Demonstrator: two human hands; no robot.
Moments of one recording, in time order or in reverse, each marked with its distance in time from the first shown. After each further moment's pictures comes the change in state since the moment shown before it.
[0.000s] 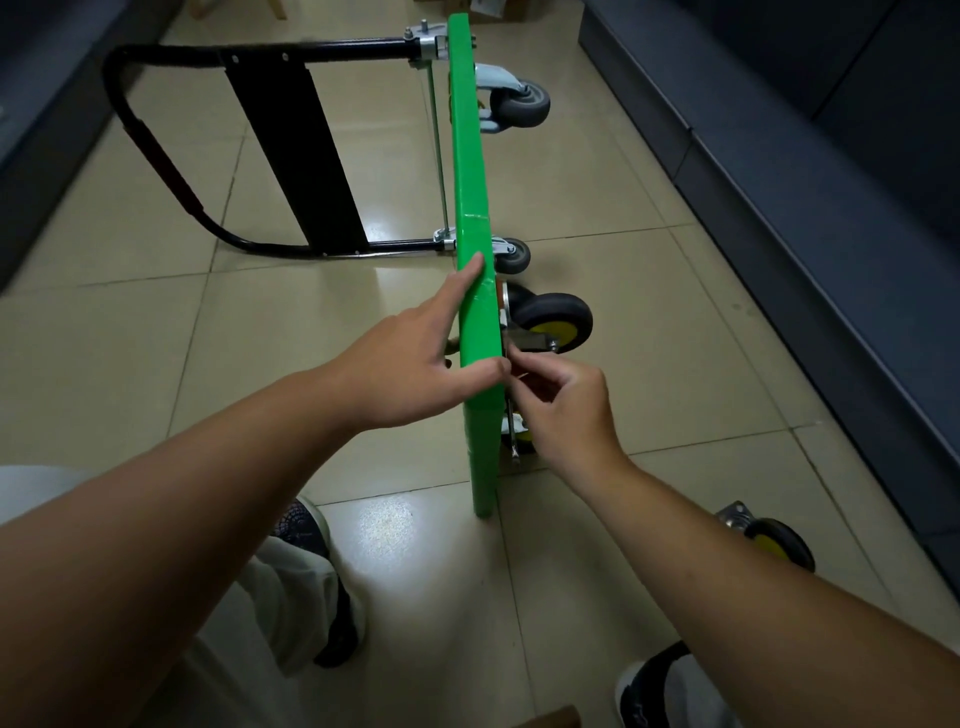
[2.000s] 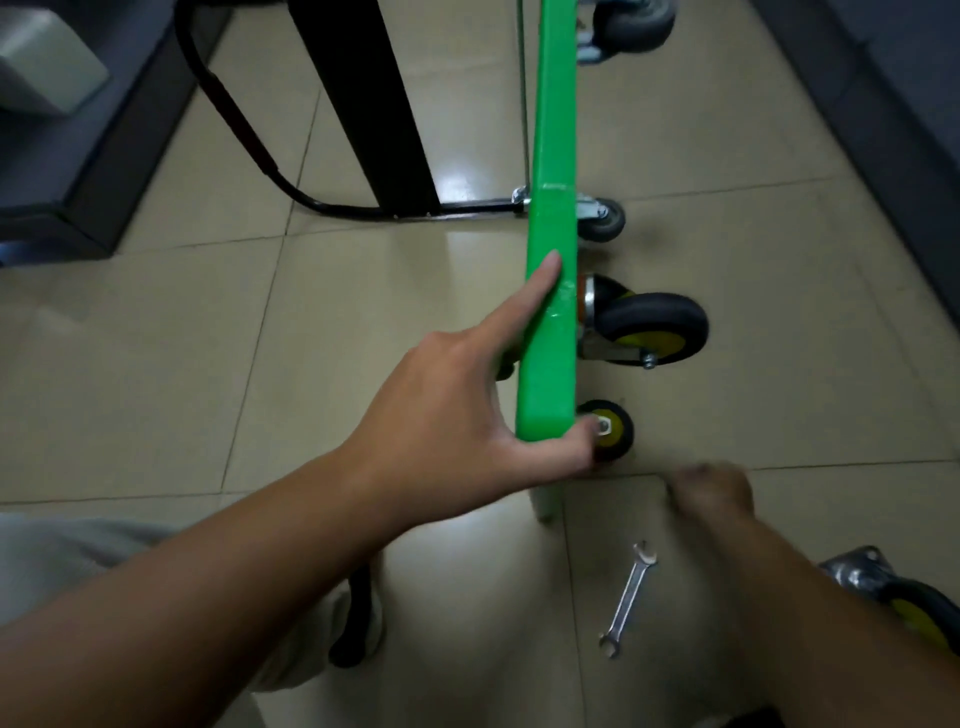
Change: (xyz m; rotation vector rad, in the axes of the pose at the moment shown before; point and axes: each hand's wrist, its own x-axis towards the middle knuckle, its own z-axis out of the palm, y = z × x) left_hand -0.009 -0.013 0.021 -0.182 0.280 -0.001; right_hand 0.039 0.206 -0.038 -0.751 -0.229 0.645
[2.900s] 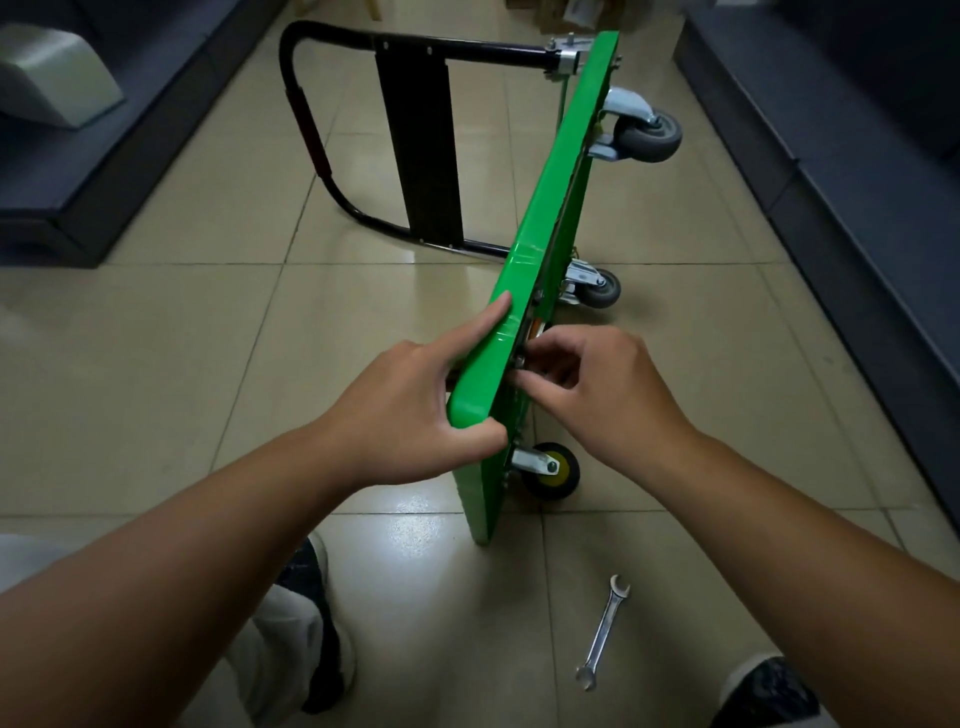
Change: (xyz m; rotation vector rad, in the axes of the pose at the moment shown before) left_hand -0.009 -0.037 -0.054 -0.001 -0.094 0.009; right_hand -0.145 -0.206 -0.108 0.243 0.180 -0.896
